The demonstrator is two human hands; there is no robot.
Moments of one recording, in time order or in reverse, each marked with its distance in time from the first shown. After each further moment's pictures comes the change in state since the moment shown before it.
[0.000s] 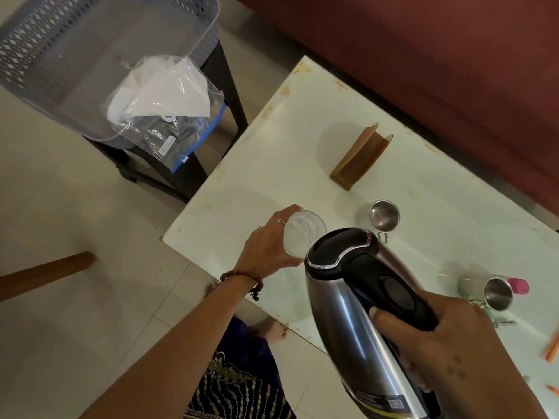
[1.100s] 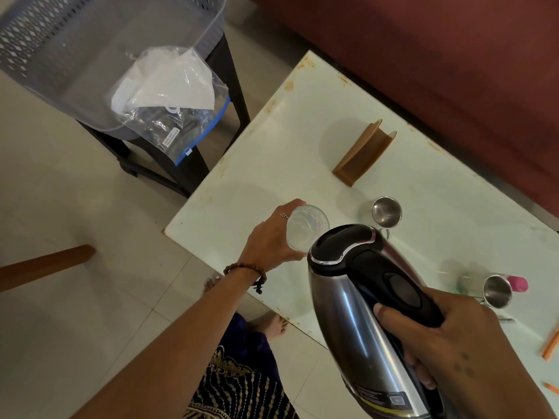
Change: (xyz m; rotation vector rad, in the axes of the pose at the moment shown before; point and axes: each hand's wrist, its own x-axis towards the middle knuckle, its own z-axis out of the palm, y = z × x) left_hand 0.002 -0.005 0.003 -0.007 0.003 0.017; right_hand -0.004 0.000 0.000 0.014 -0.020 0.014
